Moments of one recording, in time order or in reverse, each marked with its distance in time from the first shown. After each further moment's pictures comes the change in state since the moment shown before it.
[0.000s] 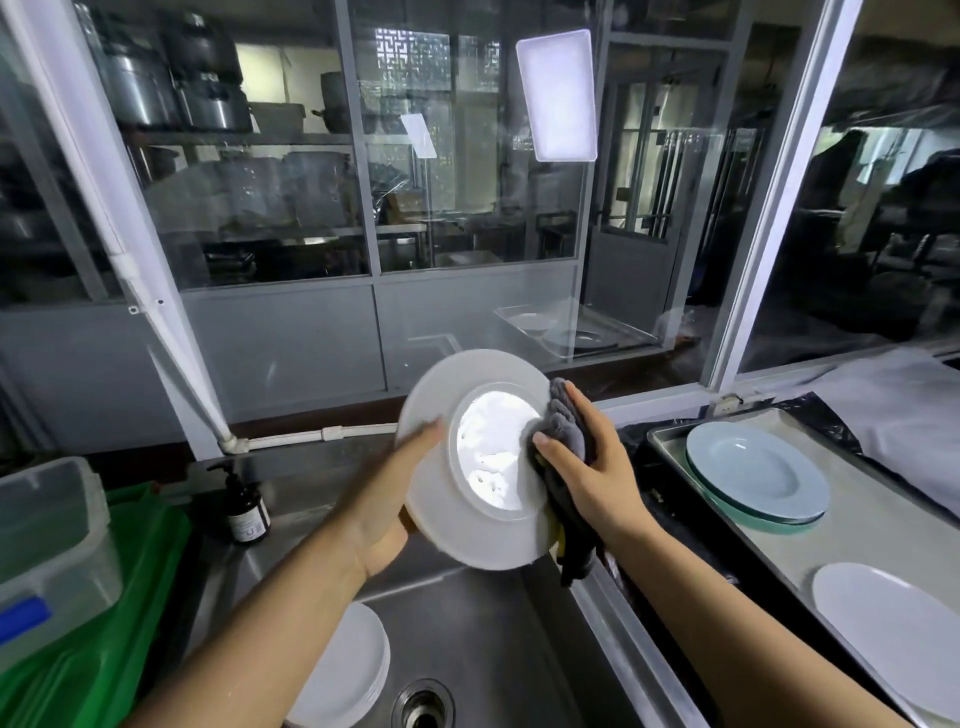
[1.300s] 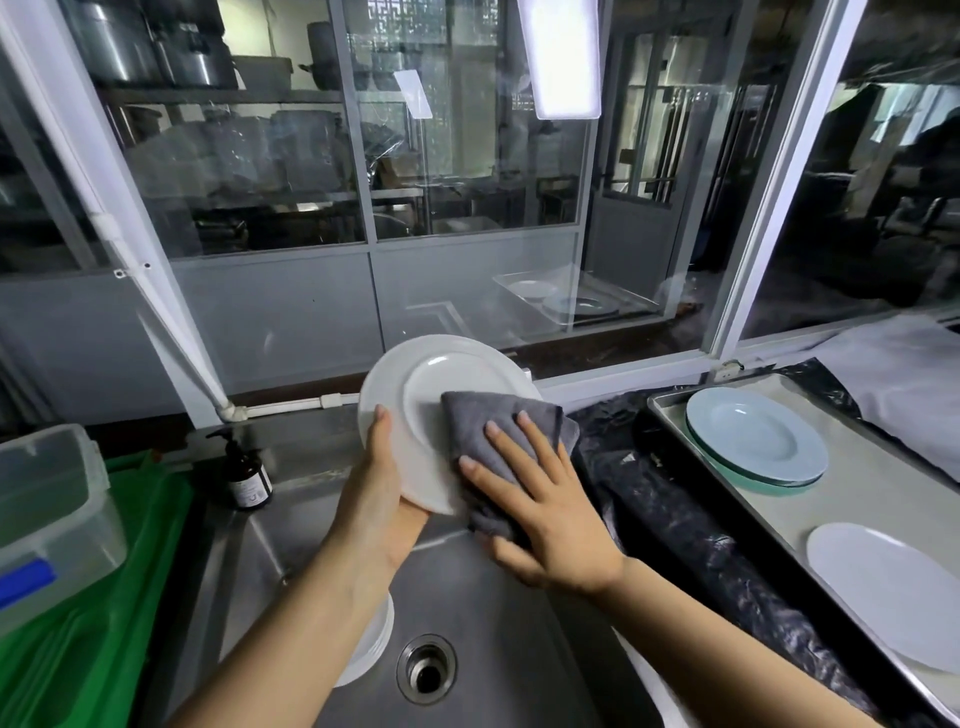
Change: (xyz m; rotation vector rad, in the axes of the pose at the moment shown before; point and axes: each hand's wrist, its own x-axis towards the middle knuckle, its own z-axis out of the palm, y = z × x) left_hand 0.016 -0.044 -0.005 -0.424 0.149 -0.068; right_hand -0.053 0.034 0.022 -0.798 -0.300 -0.784
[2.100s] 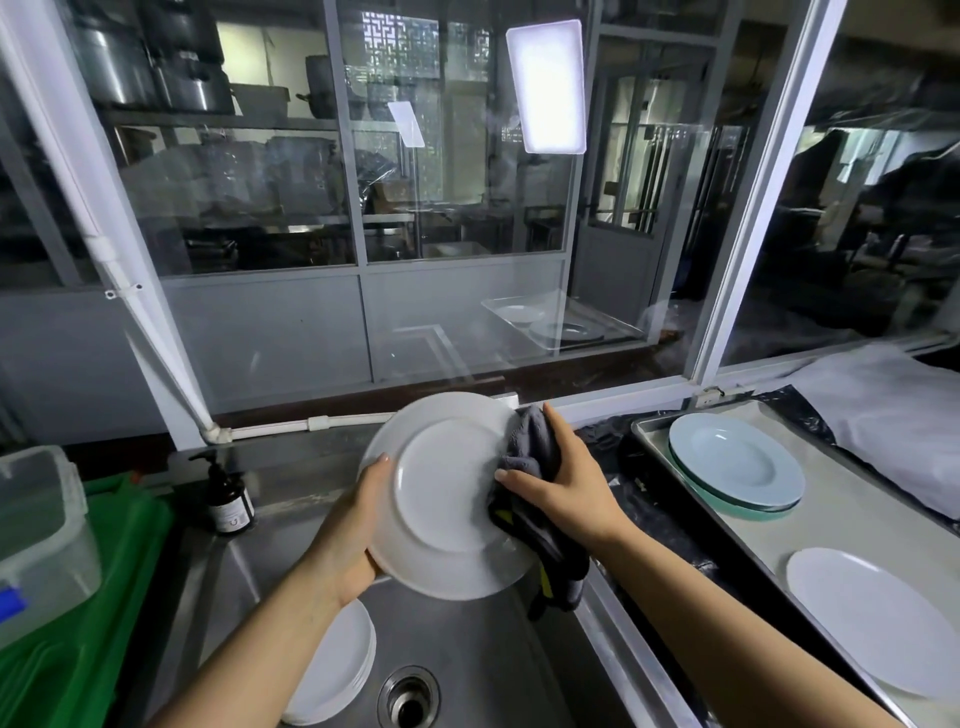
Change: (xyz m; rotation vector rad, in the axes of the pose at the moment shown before) left_hand 0.010 -0.002 -0.036 0.381 0.026 -0.092; right_hand 0.031 0.025 -0.036 0.607 0.011 0.806
